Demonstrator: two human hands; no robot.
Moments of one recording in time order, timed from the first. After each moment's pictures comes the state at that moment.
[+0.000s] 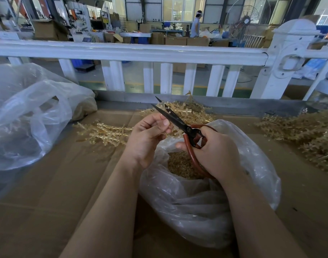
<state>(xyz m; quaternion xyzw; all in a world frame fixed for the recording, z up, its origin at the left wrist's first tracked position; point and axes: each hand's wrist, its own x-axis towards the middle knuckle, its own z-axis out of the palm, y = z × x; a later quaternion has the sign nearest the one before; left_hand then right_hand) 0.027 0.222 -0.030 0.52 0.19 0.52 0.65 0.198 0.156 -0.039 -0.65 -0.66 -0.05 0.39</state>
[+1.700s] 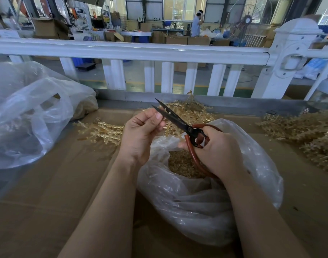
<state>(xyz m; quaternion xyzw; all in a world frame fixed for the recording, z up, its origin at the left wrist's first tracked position) 0.018 0.227 -0.030 0.46 0.20 0.58 0.64 0.203 0.156 -0.039 -0.65 -0.65 -0.06 0.39</state>
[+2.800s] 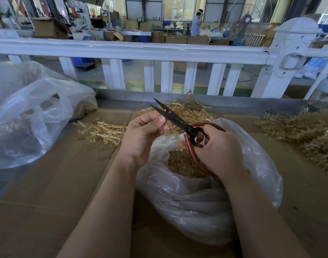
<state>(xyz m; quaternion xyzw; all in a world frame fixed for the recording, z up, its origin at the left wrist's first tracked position) 0.019 0.222 -0.026 0.51 0.19 0.54 0.64 0.205 0.160 -0.044 -0.66 -0.65 -0.11 0.37</state>
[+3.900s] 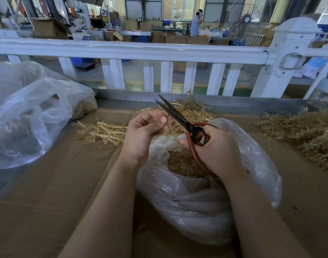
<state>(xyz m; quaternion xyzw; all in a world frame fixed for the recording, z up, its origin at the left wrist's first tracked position) 0.022 0.220 -0.025 0.54 0.22 0.56 0.59 0.204 0.159 -0.043 -0.65 -0.64 -0.05 0.41</state>
